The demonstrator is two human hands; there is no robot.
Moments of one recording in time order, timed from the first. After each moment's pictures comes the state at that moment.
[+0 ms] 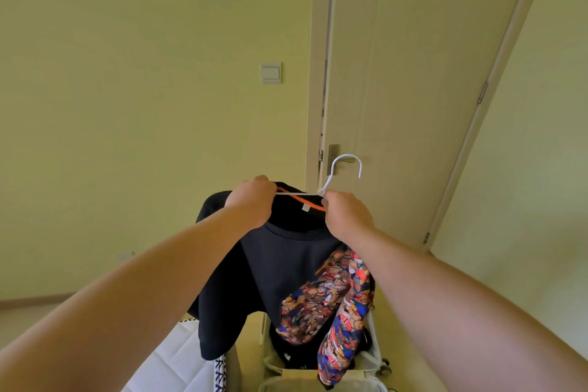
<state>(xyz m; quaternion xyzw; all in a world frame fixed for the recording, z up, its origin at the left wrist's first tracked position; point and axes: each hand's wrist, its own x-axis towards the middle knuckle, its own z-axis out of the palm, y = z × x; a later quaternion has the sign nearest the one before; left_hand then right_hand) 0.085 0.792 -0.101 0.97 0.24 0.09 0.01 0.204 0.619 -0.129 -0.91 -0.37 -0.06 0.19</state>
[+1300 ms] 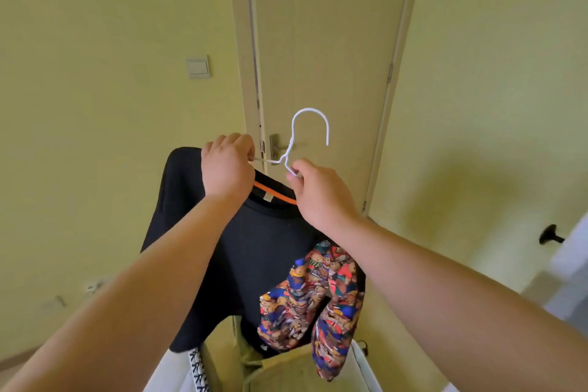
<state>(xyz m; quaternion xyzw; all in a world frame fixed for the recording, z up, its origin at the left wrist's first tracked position) 0.095 0.769 -0.065 0.89 0.10 0.45 0.08 0.126 0.585 -0.076 -0.88 -0.32 -0.17 0.32</state>
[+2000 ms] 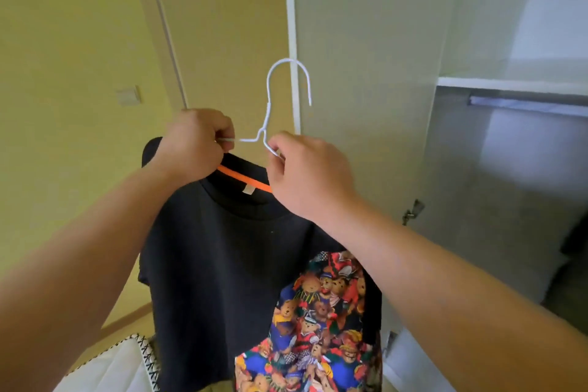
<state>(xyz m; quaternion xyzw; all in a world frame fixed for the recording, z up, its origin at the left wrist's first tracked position) -0.072 0.510 0.049 0.93 -0.07 0.34 0.14 -0.073 0.301 0.011 -0.83 -0.33 -0.37 0.27</state>
